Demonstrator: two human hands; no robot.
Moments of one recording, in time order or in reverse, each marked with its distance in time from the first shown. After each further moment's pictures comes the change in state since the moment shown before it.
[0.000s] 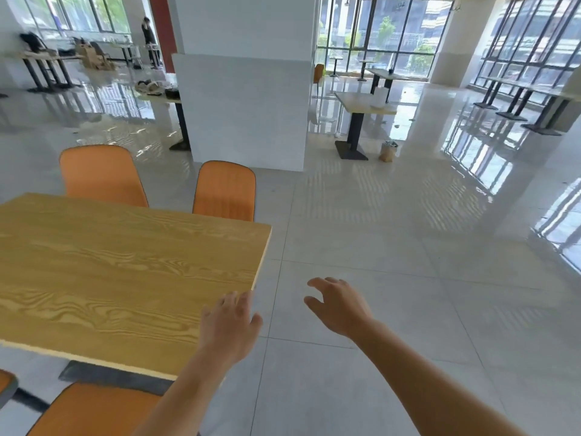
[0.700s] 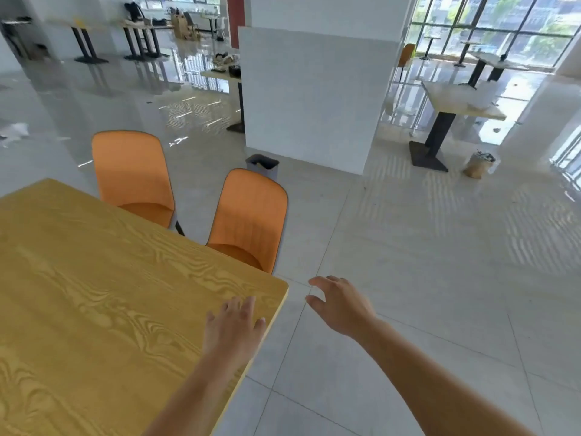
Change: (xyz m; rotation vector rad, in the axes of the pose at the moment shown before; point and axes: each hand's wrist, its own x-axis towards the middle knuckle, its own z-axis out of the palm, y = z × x) left_hand 0.332 0.013 -0.006 -0.051 -0.043 -0.288; right_hand 0.386 0.072 -0.021 -0.009 -0.171 -0.235
